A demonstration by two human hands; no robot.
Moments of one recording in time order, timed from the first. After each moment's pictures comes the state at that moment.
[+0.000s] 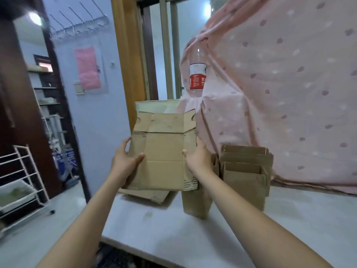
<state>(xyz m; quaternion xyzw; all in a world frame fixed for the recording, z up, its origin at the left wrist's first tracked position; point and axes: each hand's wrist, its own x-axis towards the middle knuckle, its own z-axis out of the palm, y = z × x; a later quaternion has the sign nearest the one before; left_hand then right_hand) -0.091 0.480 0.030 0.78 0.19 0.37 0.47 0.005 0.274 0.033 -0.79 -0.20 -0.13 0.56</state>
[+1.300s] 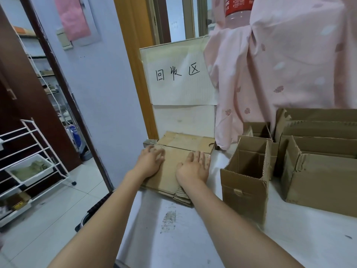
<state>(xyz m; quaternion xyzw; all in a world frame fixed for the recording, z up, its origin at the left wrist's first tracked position) 0.078 0.641 -0.135 0.97 0.20 0.11 0.11 0.116 0.471 -0.143 -0.97 -0.19 0.02 0.18</state>
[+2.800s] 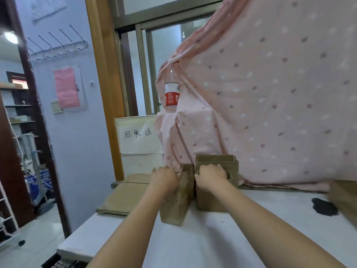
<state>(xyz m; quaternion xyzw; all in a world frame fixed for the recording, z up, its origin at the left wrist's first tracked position) -0.016 0.314 0.022 0.98 0.12 0.14 -0.06 0.015 0.146 0.032 -0.97 -0.20 -0.12 0.08</state>
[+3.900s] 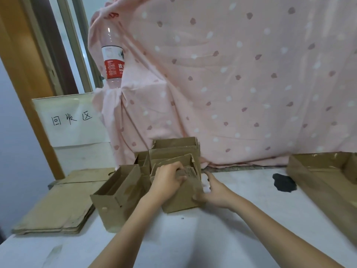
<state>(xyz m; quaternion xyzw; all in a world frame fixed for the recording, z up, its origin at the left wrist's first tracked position) 0.091 0.200 -0.046 0.94 -0.10 0.22 0.22 0.103 0.003 -0.082 -0.88 -0.16 0.09 0.45</state>
